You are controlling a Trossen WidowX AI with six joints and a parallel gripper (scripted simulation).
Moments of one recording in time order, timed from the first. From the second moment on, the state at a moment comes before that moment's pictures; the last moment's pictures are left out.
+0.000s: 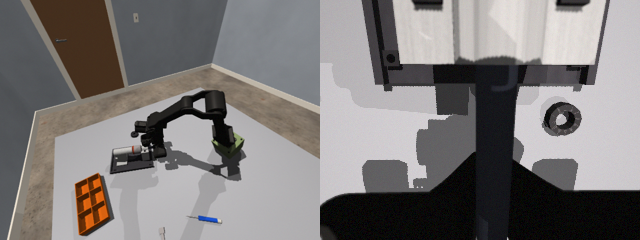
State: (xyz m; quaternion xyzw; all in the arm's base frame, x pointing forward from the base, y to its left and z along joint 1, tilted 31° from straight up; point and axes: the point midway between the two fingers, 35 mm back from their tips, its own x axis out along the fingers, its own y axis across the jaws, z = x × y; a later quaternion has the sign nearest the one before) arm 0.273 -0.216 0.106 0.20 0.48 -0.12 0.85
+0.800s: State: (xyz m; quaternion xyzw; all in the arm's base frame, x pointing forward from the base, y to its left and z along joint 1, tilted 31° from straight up) arm 0.271 -0.215 0.105 0.20 0.48 -0.12 0.85
